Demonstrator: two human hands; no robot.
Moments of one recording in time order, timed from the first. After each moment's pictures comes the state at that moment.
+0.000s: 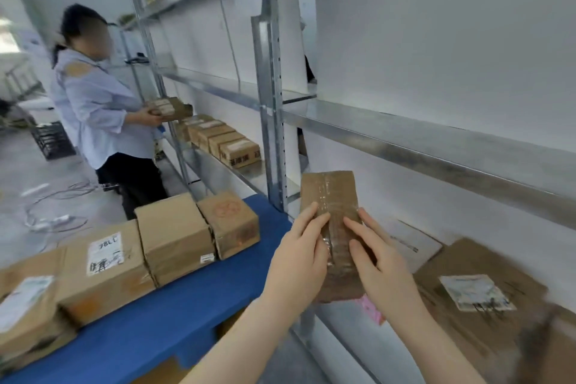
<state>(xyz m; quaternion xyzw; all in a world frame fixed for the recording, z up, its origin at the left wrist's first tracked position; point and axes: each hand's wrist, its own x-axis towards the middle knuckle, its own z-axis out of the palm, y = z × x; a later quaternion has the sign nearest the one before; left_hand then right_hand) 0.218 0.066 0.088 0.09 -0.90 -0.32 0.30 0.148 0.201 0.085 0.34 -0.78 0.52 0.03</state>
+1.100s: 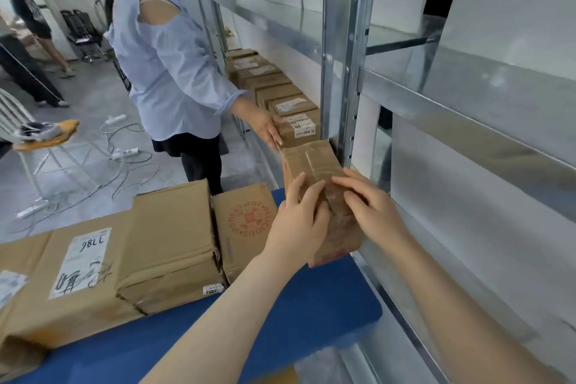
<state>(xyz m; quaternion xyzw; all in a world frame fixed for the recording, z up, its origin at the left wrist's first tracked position) 0.021 -0.165 0.020 0.29 -0.88 -0.32 0.21 -0.115 -0.084 0.014 0.45 -0.72 0.51 -0.14</state>
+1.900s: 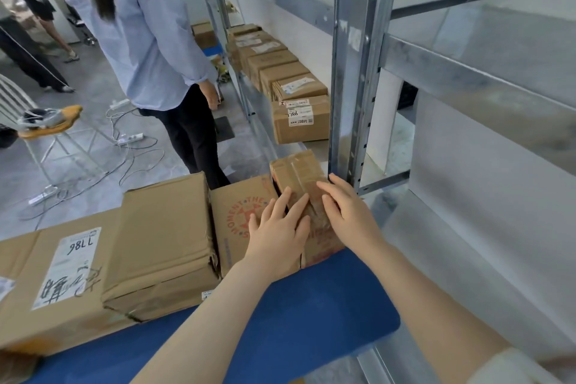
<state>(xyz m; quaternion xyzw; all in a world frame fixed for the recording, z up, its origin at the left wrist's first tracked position) 0.030 -0.221 -0.050 0.37 -0.91 -0.19 0.05 -0.121 -0.148 -0.067 0.50 -0.75 0.42 -0.09</state>
